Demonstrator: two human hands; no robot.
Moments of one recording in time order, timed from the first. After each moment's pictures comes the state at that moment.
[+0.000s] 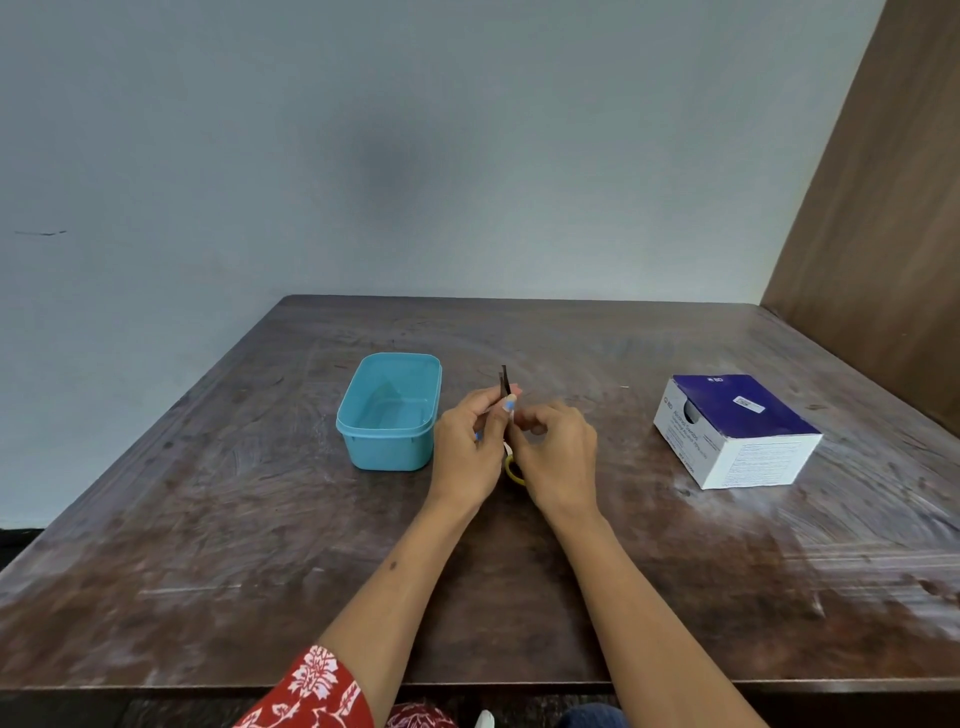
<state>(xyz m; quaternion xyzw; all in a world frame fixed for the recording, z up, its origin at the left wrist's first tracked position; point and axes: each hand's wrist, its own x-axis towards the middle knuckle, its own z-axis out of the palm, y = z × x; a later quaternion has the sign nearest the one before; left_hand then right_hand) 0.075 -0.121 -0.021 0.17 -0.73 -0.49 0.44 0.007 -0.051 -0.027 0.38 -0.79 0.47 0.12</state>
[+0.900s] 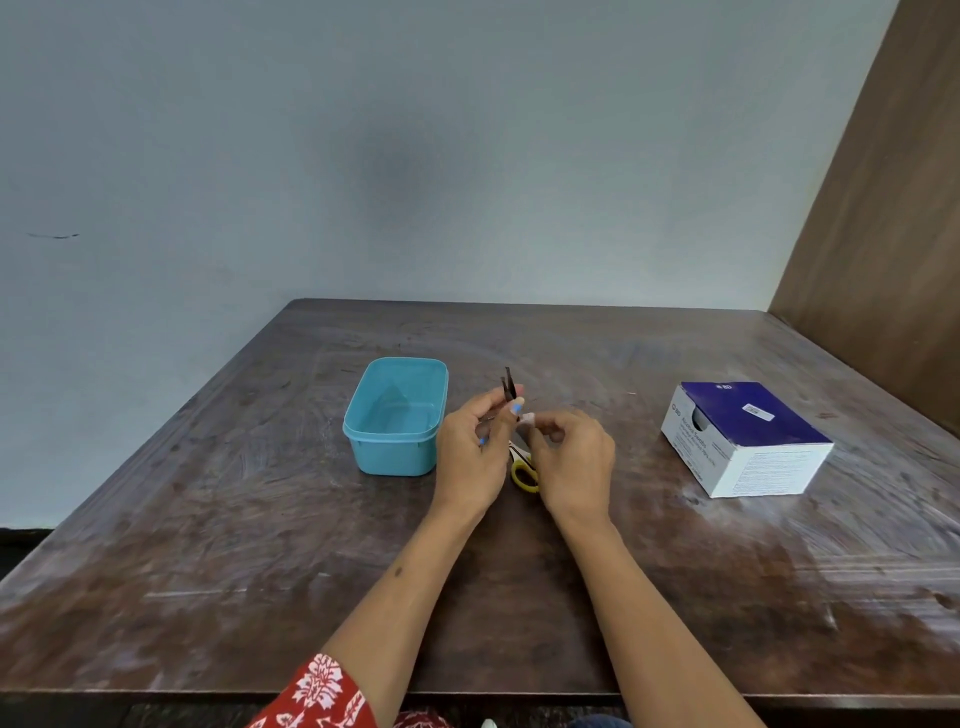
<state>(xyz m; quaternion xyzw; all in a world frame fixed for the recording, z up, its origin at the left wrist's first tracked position) 0.077 -0.119 -0.018 0.18 -0.71 -0.50 0.46 0.002 -0.052 -0.032 0.32 -0.80 0.50 0.12</state>
